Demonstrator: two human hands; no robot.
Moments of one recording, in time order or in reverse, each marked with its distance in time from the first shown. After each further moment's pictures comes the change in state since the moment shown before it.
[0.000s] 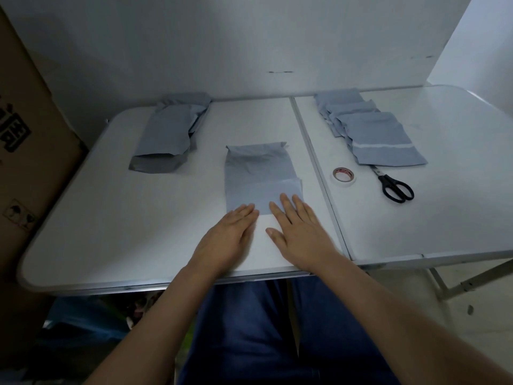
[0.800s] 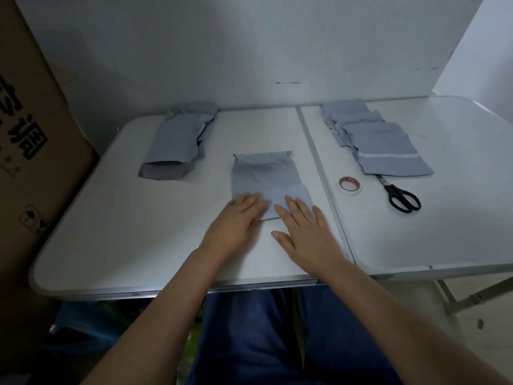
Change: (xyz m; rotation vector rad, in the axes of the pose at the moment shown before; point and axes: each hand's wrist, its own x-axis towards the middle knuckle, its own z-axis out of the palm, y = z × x) left_hand 0.035 -0.011 -0.012 0.130 -0.029 0.074; right_hand 0.003 -0.005 -0.017 -0.003 0.032 -0.011
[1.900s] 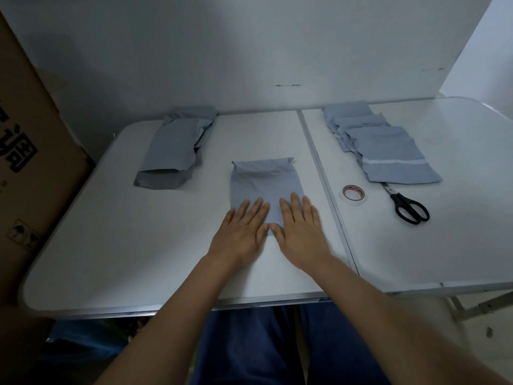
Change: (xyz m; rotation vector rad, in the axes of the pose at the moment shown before) left_hand 0.017 0.004 0.015 0.023 -0.226 -0.152; right_hand 0.042 0.000 0.012 0.049 0.067 0.140
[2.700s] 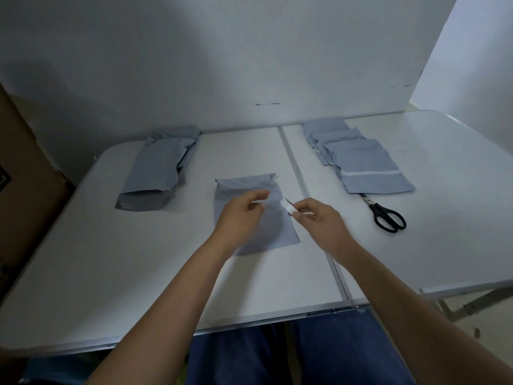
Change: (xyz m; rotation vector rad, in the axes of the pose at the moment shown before) left_hand 0.033 0.046 -0.067 -0.903 0.226 -0.134; right_hand 0.009 0.056 -0.065 0.818 0.140 0.194
